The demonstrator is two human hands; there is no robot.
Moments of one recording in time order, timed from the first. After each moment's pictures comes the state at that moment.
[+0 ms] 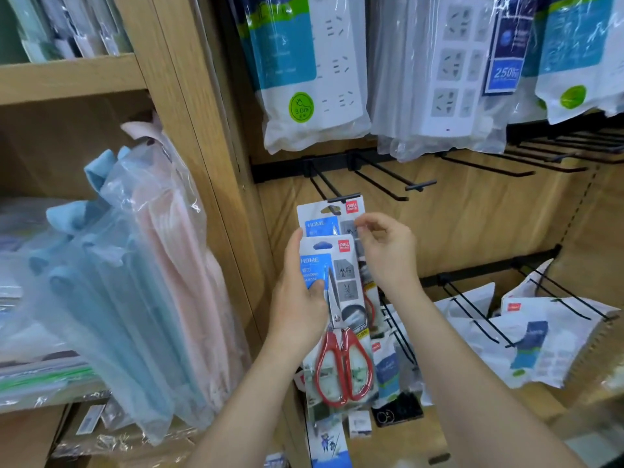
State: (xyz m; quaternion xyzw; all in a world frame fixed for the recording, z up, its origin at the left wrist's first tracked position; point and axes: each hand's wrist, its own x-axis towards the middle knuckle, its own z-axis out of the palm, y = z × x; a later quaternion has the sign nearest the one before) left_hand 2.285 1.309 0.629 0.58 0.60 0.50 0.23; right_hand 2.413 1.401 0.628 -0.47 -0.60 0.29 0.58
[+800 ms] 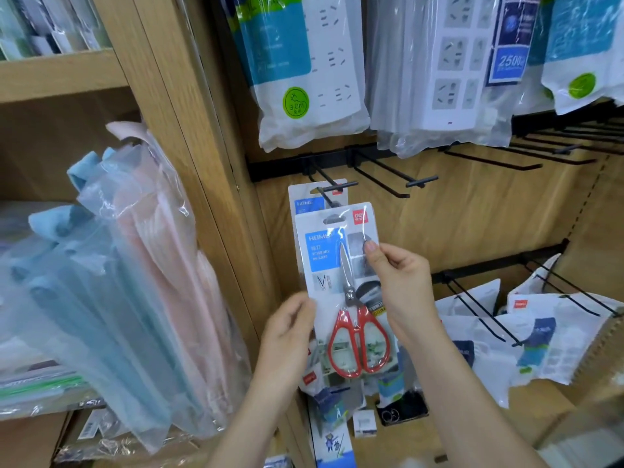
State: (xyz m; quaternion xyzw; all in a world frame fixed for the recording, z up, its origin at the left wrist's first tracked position) left_hand 2.277 1.283 0.599 0.49 0.54 0.54 0.42; right_hand 2.422 1.360 0.613 -0.39 -0.47 0.50 0.61
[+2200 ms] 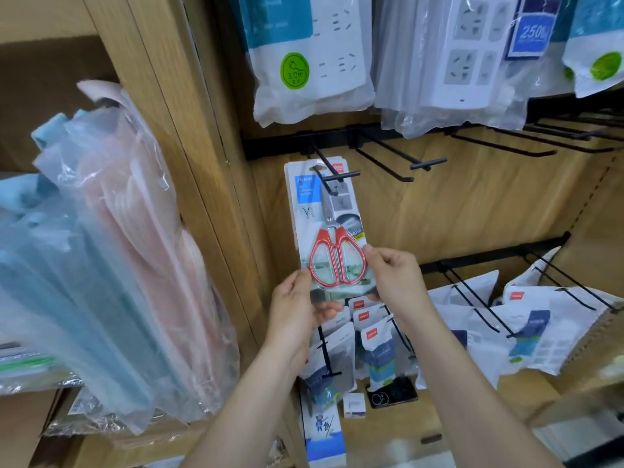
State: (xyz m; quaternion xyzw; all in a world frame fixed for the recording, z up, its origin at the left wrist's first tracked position) left_hand 2.295 1.325 0.589 0.31 0.53 0.60 0.51; right_hand 2.430 1.385 0.582 -0.52 -0.53 0.47 0.49
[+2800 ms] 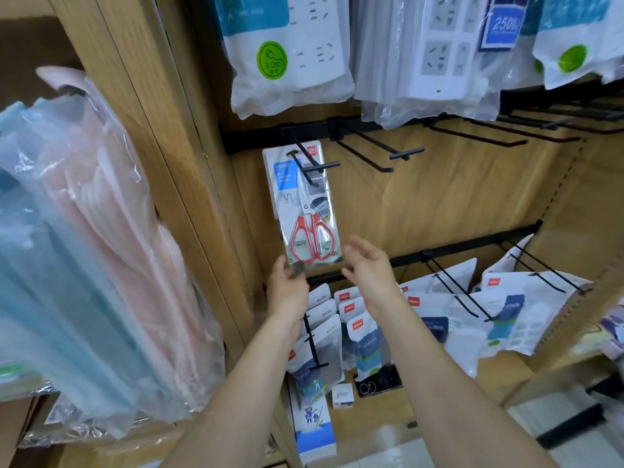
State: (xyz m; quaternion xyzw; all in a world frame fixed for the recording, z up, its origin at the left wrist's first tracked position) left_hand 2.289 1.386 0.538 0.34 0.64 0.54 0.43; right_hand 2.418 1.397 0.567 -0.48 -0.43 0.56 0.53
